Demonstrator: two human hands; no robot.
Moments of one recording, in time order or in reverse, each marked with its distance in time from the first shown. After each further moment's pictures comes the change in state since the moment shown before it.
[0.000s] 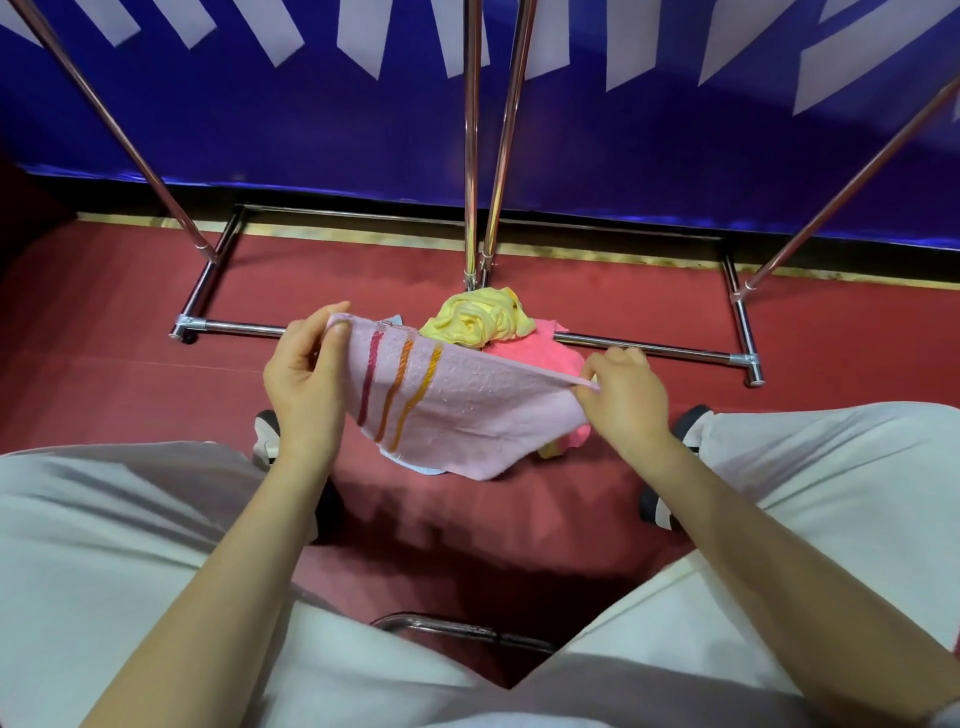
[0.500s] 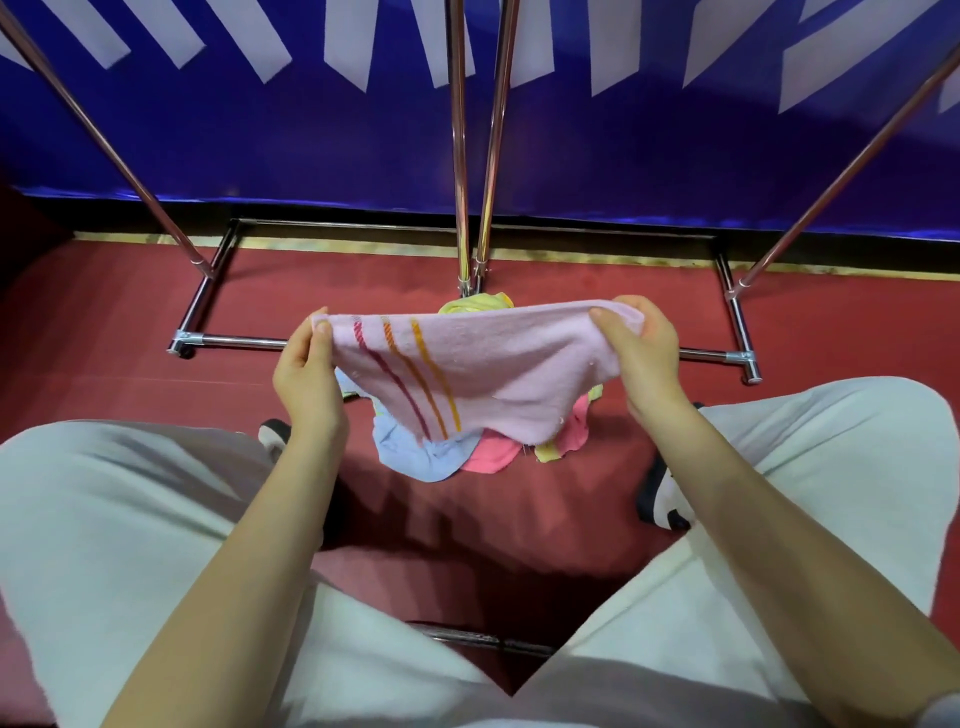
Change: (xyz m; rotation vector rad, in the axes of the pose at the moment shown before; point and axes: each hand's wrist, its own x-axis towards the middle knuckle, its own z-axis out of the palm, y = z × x) left_hand 0.020 -0.018 0.021 -0.155 0.145 -0.362; right_hand 0.028 -0.017 -0.045 1.123 0.259 0.369
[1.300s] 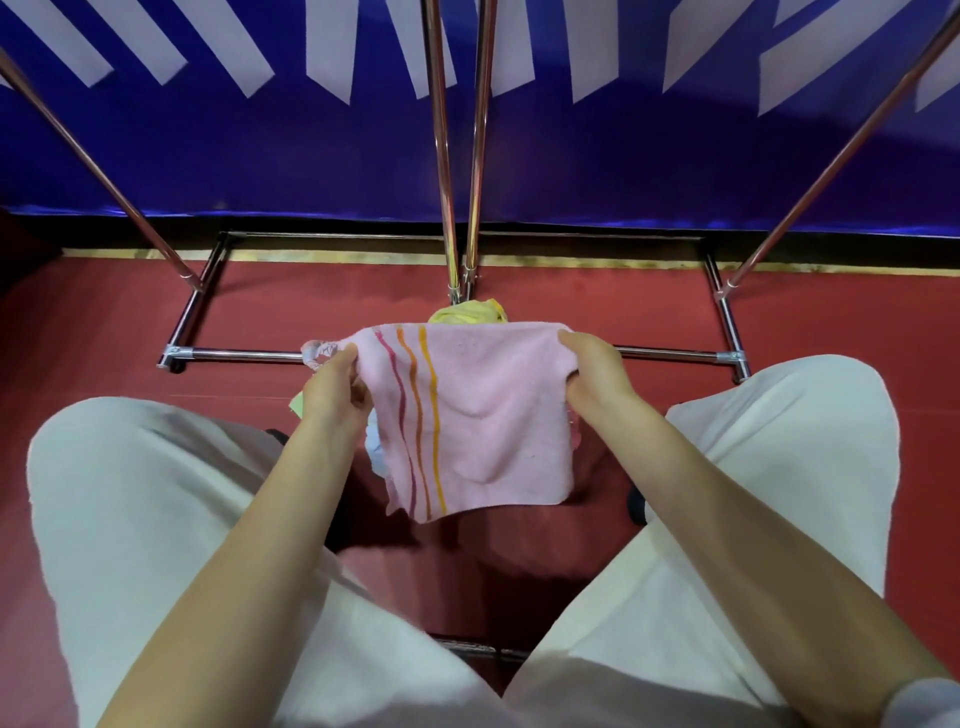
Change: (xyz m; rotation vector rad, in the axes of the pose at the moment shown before) left_hand 0.008 -0.008 0.027 -0.171 -0.023 -0.574; right_hand 0.004 0.014 0.029 0.369 -0.028 0.582
